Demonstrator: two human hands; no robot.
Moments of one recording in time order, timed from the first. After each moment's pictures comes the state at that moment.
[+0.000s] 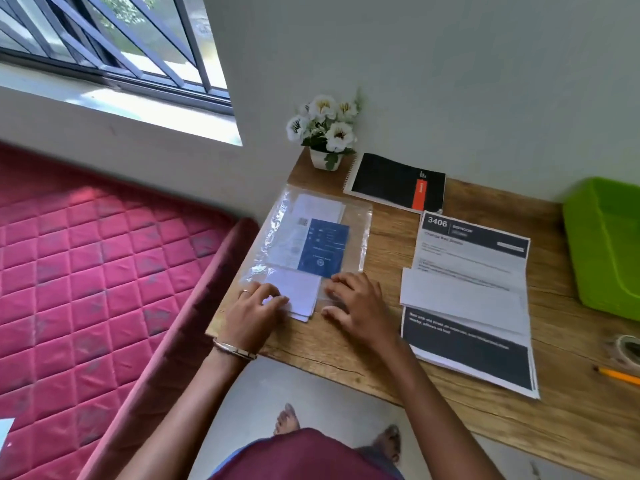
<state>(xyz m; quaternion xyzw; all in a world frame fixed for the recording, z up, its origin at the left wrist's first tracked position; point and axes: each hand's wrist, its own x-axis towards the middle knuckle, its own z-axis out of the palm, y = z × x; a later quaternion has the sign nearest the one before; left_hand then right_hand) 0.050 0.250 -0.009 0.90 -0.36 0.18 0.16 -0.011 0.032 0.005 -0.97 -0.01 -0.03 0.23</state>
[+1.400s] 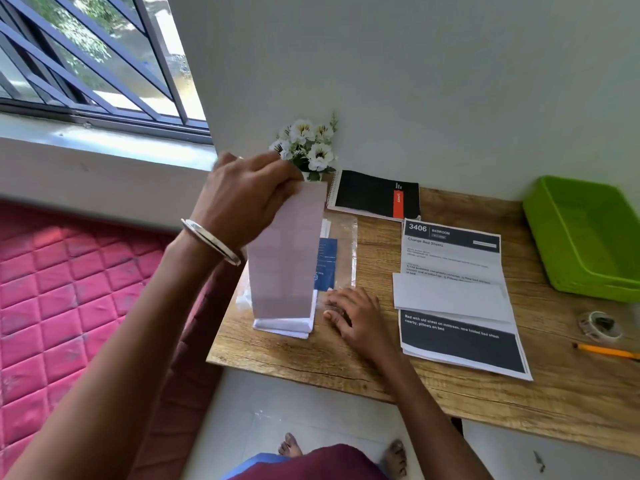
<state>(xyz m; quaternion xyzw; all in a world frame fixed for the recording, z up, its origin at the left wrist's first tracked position) 0.130 0.211 0.205 0.80 -0.49 0.26 0.20 -0.021 0.041 -0.008 -0.95 0.06 -0.07 0.29</state>
